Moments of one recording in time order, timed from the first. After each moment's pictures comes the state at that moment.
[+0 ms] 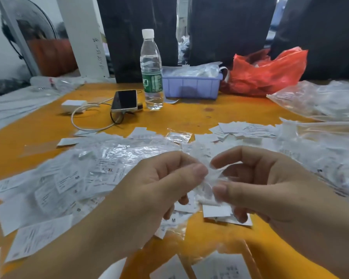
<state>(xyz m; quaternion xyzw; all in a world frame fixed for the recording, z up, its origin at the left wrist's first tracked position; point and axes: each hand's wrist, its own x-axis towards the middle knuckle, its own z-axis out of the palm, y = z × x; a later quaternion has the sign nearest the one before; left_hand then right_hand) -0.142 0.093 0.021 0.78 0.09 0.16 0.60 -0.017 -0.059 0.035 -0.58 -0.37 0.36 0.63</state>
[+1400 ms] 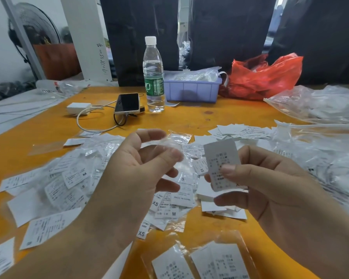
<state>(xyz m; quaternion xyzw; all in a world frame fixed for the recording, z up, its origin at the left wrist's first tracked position) -0.143 0.082 0.030 0.64 0.18 0.34 0.67 -0.031 -0.064 0.035 -0.54 -0.31 0.35 0.70</state>
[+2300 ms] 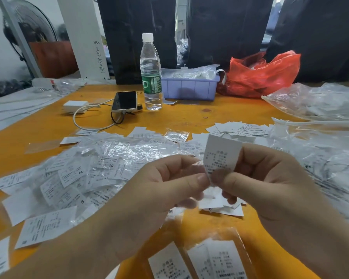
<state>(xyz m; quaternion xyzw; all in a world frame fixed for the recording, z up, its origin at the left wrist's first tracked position) -0.141 0.074 0.019 0.68 0.11 0.14 0.71 -0.029 -0.065 0.027 -0.61 -0.42 0.20 0.64</state>
